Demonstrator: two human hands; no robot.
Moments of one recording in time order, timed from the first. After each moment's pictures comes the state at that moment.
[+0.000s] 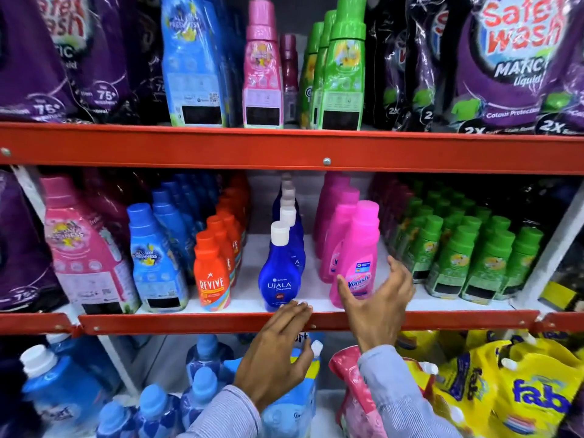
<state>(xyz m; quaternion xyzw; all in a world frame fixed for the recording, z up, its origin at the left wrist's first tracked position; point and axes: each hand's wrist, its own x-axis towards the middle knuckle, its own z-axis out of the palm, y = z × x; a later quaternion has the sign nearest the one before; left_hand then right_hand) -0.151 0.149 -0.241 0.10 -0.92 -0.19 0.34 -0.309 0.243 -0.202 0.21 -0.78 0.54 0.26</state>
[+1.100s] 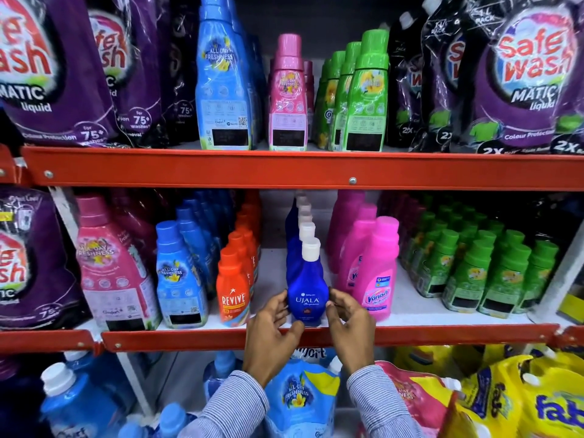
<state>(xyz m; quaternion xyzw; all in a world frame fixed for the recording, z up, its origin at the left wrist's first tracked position) -0.144 0.105 -0.209 0.26 -0.76 -0.49 0.35 -0.274 0.195 -0.229 0.30 -0.71 0.64 0.01</state>
